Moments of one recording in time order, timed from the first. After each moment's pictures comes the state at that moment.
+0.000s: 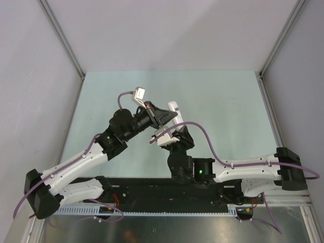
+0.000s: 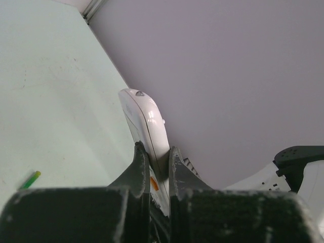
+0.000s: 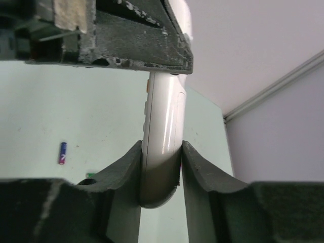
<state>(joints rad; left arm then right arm) -0.80 1.04 0.85 0.23 0.11 -0.84 1.51 1.34 0.96 0.32 1.45 -0.55</state>
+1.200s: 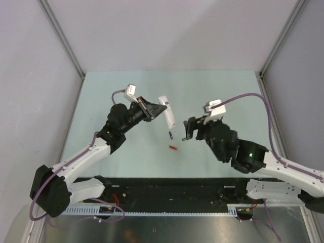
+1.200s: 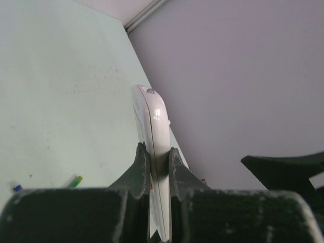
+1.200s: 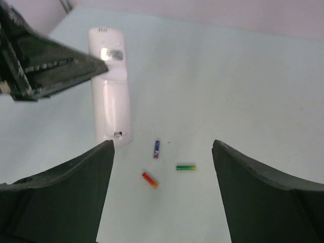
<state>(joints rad) -0.59 1.13 0.77 0.33 0.20 -0.92 1.24 0.94 1.02 -0.33 0.85 0.26</state>
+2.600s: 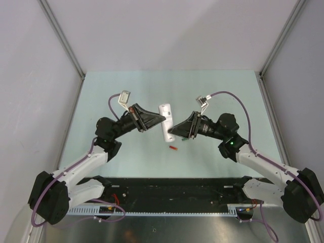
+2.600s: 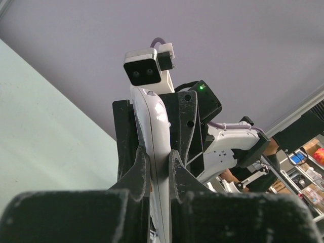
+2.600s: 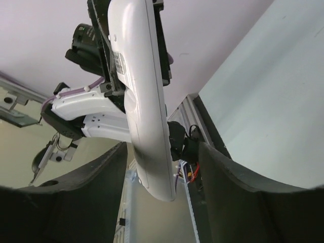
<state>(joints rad) -0.51 1.05 0.56 0.89 0.65 -1.11 0.65 1.06 0.64 0.54 -0.64 1.02</state>
